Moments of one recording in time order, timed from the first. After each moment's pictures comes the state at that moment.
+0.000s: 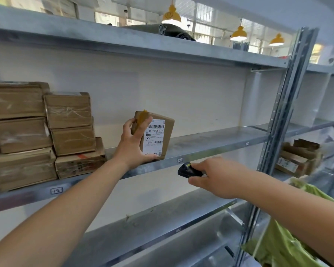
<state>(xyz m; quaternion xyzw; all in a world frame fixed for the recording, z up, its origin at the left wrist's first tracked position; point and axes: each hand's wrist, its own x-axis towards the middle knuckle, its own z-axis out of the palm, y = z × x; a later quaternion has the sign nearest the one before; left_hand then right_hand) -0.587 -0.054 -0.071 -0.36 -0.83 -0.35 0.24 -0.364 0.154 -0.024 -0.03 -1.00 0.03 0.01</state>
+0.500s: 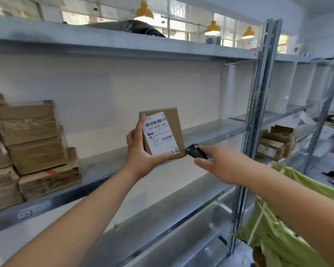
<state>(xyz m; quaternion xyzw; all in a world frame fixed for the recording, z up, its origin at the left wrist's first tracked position) -0.548 0.023 -0.078 -0.39 -0.72 -0.55 0.13 -0.356 0.217 -0.029 -0.13 -0.97 0.15 0.11</state>
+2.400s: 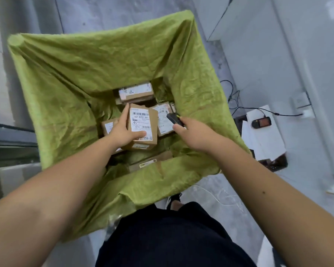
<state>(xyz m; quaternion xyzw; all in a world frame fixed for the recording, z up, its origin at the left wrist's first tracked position) -0.408 0.802 -0.561 -0.51 -0.59 -0.09 -0.62 -0.164 0.745 -0.404 -0.73 -0.51 0.44 -0.06</state>
